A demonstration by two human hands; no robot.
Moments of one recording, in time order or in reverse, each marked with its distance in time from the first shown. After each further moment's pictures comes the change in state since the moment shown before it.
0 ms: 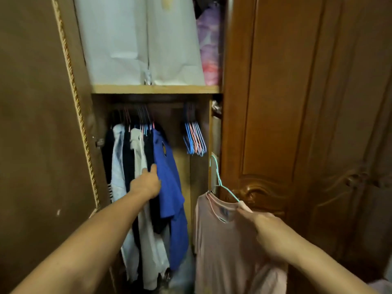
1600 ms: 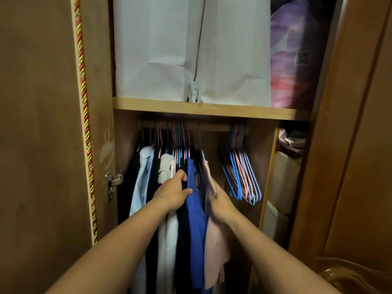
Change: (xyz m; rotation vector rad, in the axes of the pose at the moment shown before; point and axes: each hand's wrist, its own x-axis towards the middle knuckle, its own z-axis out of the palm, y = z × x) left_hand 0.176 -0.036 -0.024 -0.421 0.085 0.047; right_hand 0.416 -0.109 0.033 0.849 0.183 -0.294
